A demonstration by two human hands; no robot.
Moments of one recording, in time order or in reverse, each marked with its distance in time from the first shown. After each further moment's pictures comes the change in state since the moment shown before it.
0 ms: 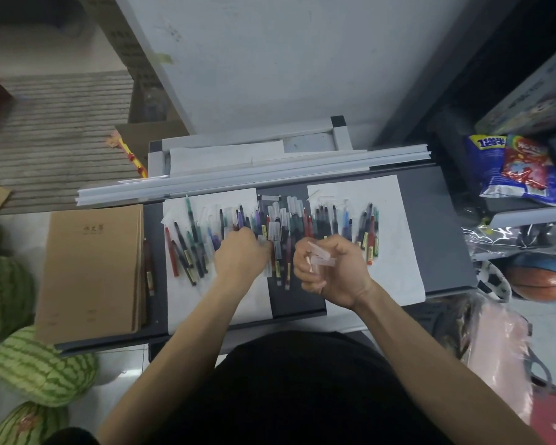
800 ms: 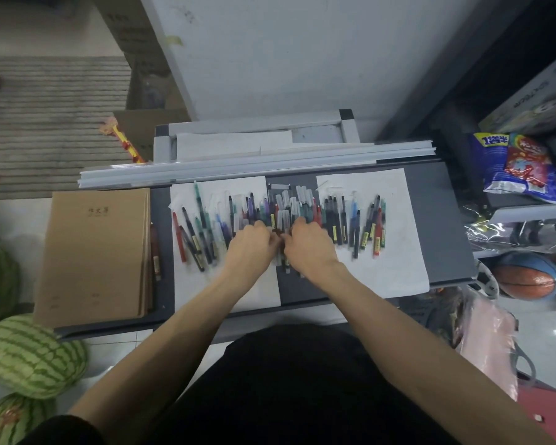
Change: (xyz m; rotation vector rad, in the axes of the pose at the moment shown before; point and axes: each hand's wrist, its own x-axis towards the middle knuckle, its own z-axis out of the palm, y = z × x) left_hand -0.005 -0.024 0.013 -0.068 0.023 0.317; right_hand 0.071 0.032 0.030 -1.798 0.746 0.008
